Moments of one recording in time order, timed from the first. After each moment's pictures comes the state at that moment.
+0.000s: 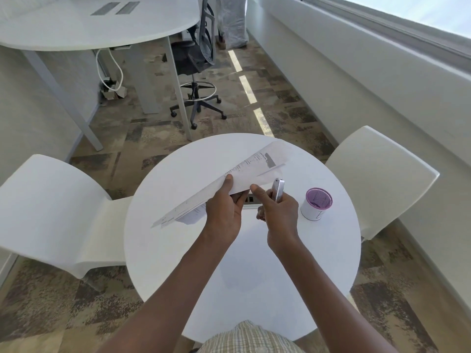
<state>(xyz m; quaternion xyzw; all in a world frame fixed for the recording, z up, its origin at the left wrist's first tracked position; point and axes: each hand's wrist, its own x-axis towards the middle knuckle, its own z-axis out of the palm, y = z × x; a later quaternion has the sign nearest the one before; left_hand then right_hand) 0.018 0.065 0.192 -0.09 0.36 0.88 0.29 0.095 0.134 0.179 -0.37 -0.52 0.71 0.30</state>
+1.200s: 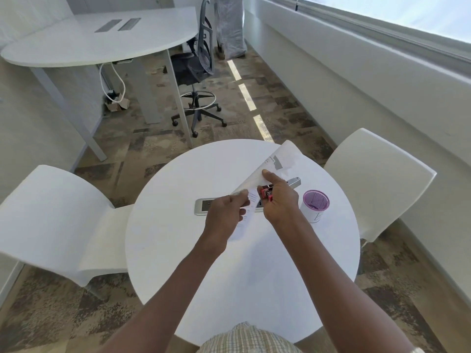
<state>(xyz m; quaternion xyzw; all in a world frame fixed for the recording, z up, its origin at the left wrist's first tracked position) 0.035 0.049 0.195 0.06 0.72 0.62 0.29 0.076 0.164 0.214 -0.44 -0.18 0.83 0.31</state>
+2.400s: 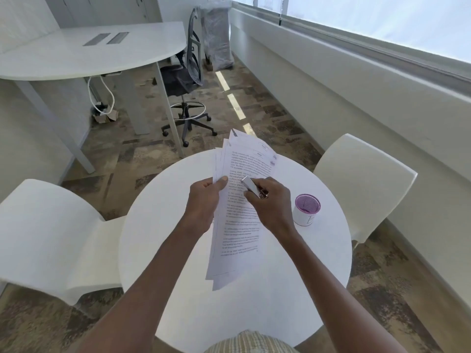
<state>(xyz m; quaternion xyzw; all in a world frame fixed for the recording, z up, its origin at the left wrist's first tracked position) -0.007 0.046 0.226 0.11 0.71 0.63 0.29 0.102 0.156 0.203 -0.29 -0.79 0.44 0.32</state>
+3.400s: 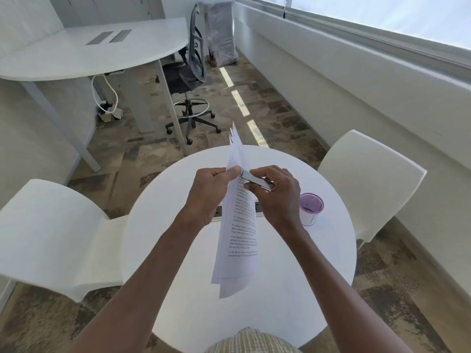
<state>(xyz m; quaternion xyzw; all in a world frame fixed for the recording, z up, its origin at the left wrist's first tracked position) 0.014 0.058 0.272 0.17 0.74 0.59 0.27 0.103 0.173 0.211 -0.21 -0.80 0.36 0.44</state>
